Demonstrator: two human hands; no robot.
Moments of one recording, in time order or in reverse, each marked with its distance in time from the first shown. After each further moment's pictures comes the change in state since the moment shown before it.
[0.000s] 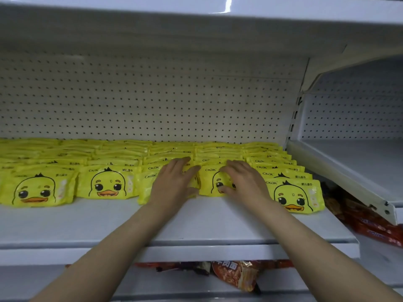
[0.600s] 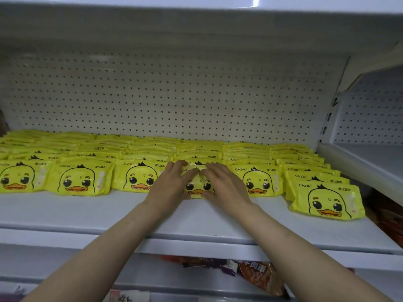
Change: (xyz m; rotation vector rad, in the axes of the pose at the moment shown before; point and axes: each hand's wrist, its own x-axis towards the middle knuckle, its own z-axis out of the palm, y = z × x) left_hand -0.046 -0.066 -0.028 0.006 -0.122 -0.051; right_hand 0.025 -0.114 0.042 0.039 -0.042 -0.175
